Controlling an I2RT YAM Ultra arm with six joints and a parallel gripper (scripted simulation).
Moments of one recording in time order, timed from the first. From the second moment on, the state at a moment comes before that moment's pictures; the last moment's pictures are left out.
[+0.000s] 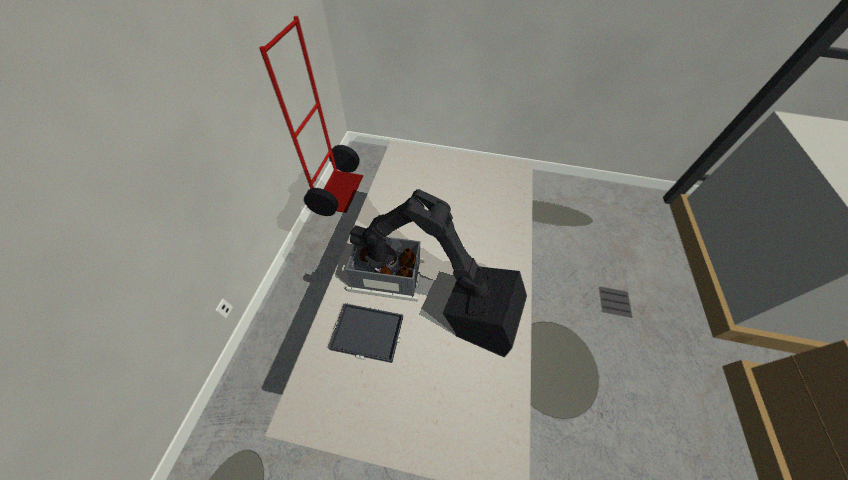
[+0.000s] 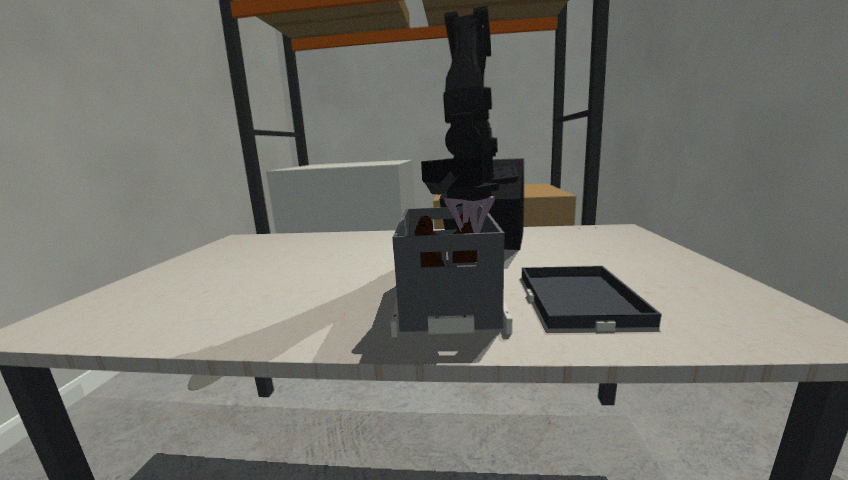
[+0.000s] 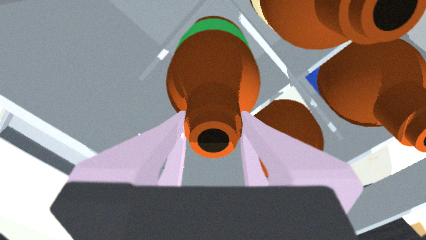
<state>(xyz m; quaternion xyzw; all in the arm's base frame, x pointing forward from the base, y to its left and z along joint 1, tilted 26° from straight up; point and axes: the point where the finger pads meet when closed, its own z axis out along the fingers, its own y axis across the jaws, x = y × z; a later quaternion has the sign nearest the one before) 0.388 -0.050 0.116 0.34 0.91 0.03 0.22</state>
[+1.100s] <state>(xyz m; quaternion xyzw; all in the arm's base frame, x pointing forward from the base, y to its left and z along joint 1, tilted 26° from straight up) 0.388 -0.052 0.116 0.34 0.91 0.03 0.22</state>
